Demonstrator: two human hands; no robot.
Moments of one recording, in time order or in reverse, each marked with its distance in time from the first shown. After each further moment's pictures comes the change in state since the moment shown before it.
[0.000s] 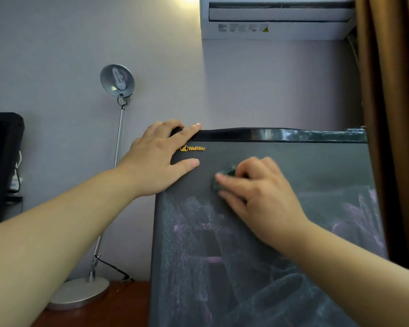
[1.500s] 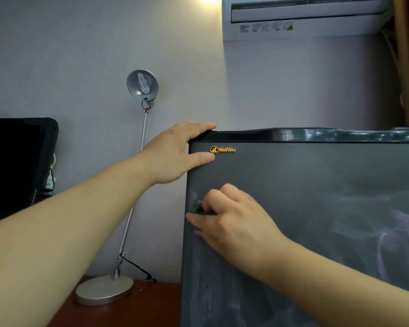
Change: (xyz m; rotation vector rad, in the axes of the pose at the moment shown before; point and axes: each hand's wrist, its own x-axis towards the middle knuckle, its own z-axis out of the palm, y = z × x) left_hand 0.006 -0.027 -0.015 -0.305 -0.042 -0.019; right_hand 0.014 -0.069 0.046 0.038 -0.118 -0.236
